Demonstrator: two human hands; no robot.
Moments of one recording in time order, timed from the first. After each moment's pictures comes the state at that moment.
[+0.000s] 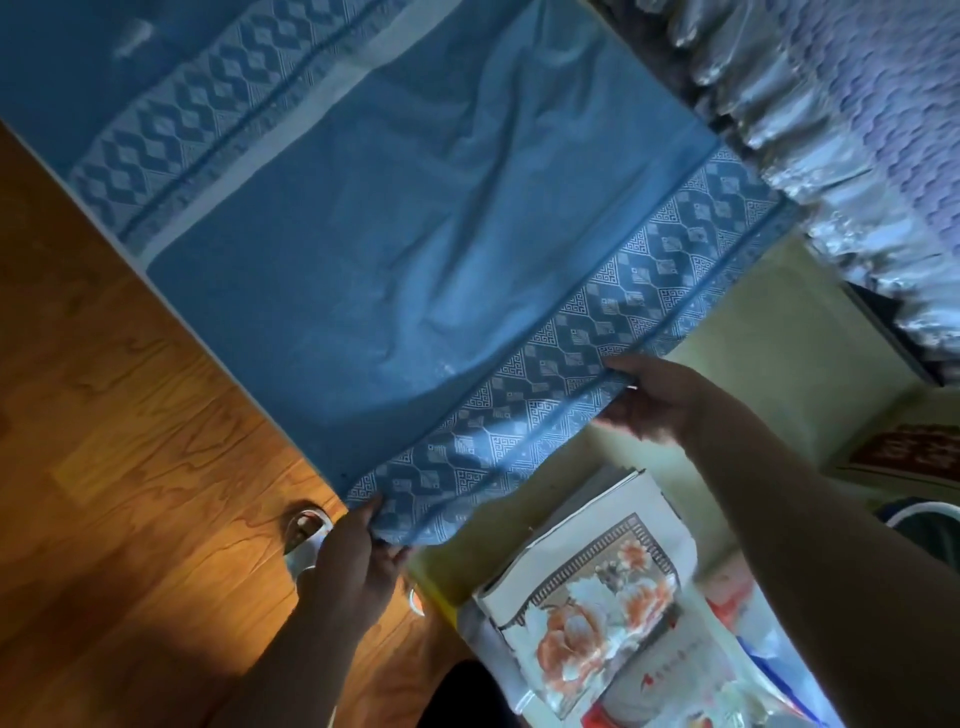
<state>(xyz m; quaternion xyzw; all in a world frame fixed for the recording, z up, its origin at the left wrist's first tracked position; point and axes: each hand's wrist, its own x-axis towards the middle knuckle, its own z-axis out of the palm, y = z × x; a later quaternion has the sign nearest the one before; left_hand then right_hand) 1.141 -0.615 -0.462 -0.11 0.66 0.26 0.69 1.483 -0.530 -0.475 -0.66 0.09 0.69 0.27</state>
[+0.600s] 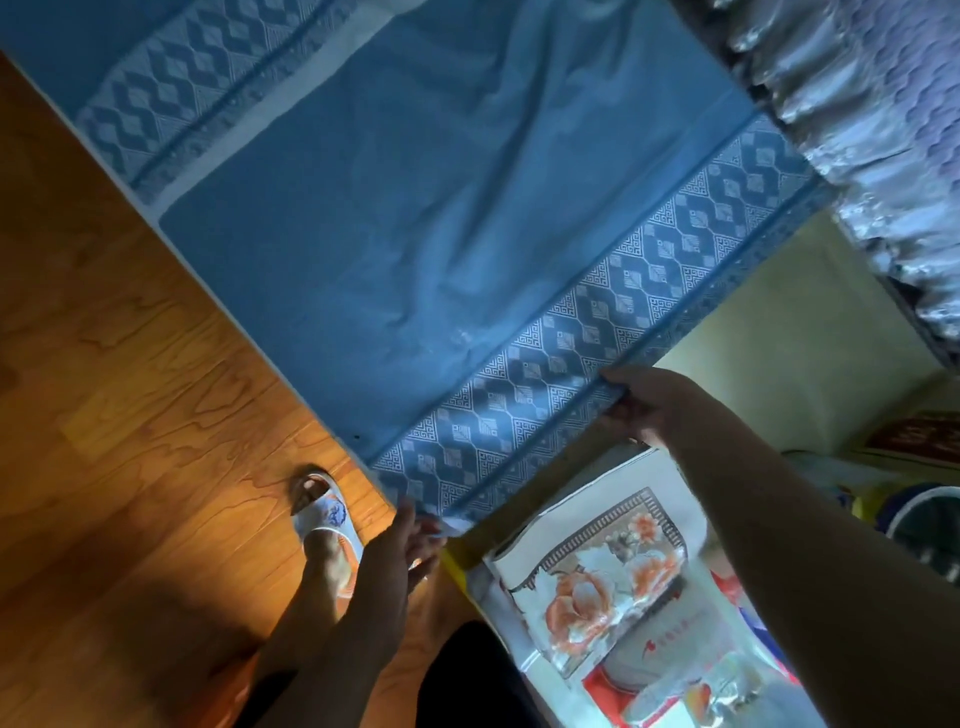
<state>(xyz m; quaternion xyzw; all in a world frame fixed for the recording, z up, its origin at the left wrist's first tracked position) 1.143 -0.678 -0.470 0.01 0.73 0.15 0.66 1.449 -0.552 -0.494 -0.75 0.08 0.62 0.21</state>
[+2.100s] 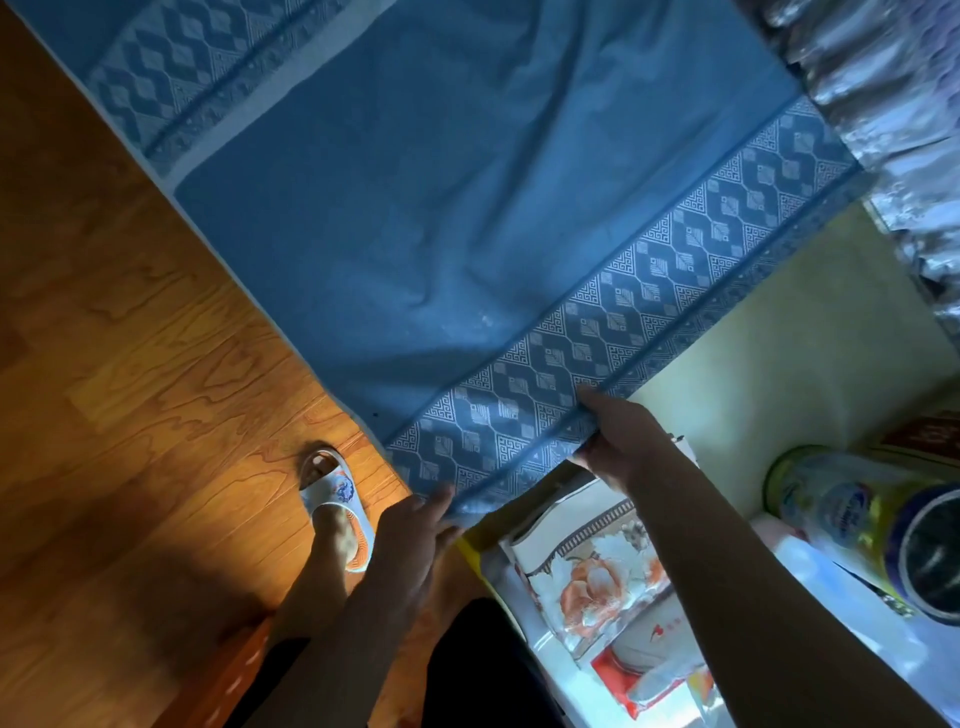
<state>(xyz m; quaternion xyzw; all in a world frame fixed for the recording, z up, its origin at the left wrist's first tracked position) 1.152 -0.653 -0.442 -0.02 0.71 0.21 0.67 1.376 -0.588 -0.479 -0.65 0.20 0.65 0.34</state>
